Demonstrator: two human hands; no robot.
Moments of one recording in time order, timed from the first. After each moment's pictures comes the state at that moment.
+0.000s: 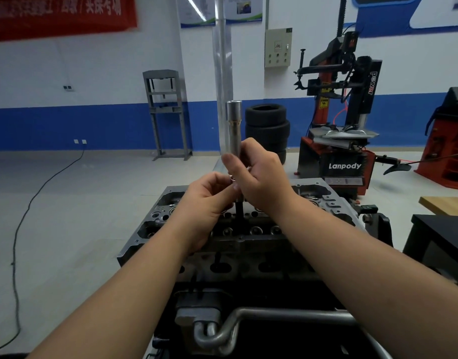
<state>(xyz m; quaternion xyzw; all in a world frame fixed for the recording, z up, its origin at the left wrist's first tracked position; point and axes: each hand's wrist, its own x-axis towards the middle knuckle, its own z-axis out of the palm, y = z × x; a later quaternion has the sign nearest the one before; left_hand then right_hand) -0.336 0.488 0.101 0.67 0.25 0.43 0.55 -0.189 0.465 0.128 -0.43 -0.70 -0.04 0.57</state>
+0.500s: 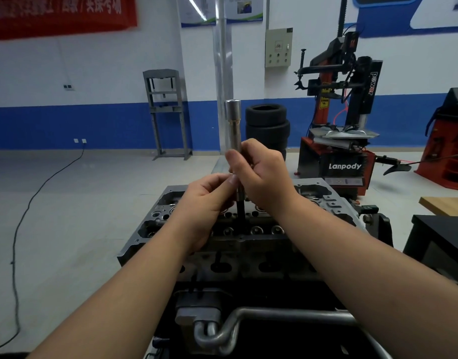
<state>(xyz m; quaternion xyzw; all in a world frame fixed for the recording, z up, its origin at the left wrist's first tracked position) -0.335 0.491 0.099 0.66 0.24 0.43 0.56 -0.190 0.464 0.129 -0.41 -0.70 -0.06 0.59</state>
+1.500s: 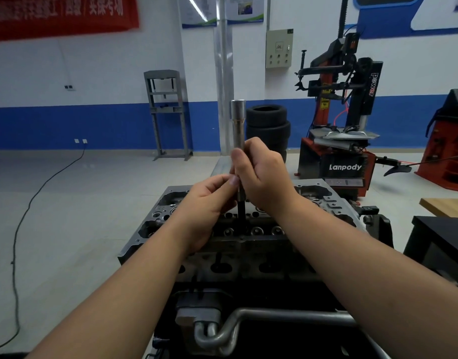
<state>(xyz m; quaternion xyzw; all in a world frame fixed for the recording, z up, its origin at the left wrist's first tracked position) -0.336 0.491 0.100 0.68 0.23 0.41 0.57 -0.189 0.464 0.128 -0.42 -0.70 -0.07 0.58</state>
